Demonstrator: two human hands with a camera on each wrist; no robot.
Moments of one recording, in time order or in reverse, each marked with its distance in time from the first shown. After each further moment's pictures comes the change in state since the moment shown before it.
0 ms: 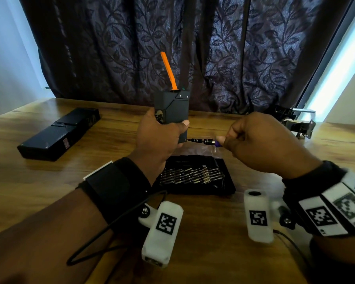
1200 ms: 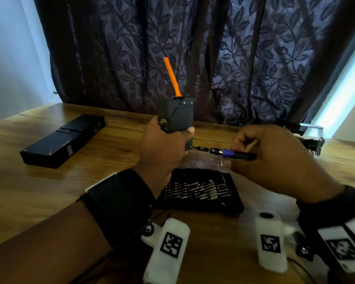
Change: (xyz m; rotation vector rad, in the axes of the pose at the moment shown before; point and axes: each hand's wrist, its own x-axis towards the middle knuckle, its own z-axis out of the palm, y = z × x) left_hand 0.006 0.000 -0.001 -0.063 0.047 0.039; right_hand -0.006 -0.013 -0.007 0.068 0.068 -0.039
